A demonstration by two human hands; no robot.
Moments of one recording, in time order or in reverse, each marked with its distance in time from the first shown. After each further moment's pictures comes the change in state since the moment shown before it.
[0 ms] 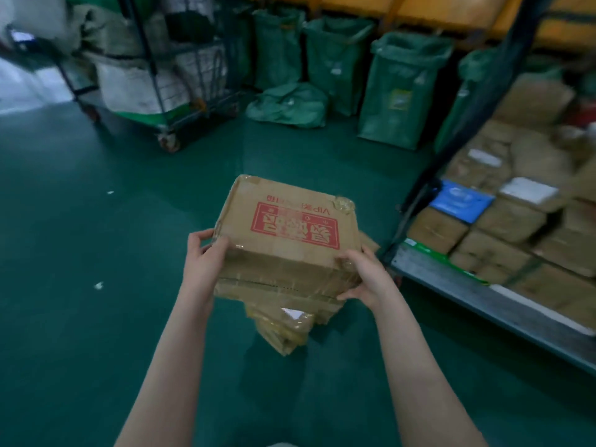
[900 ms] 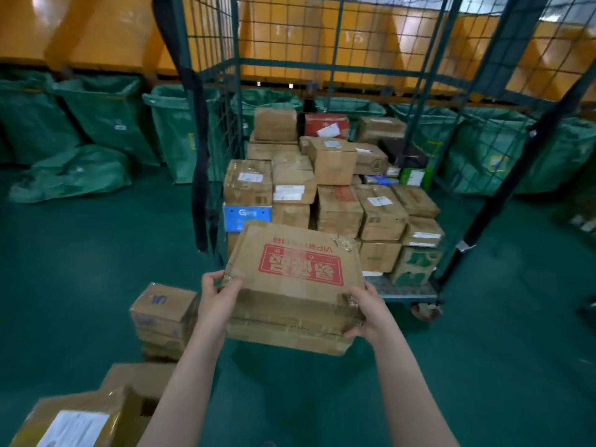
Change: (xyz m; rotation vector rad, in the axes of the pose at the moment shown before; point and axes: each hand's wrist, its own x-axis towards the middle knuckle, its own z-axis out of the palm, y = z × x) left_hand -0.200 -0.011 0.394 0.164 -0.605 0.049; right_hand -0.108 0.004 -0.422 0.327 0.577 -0.098
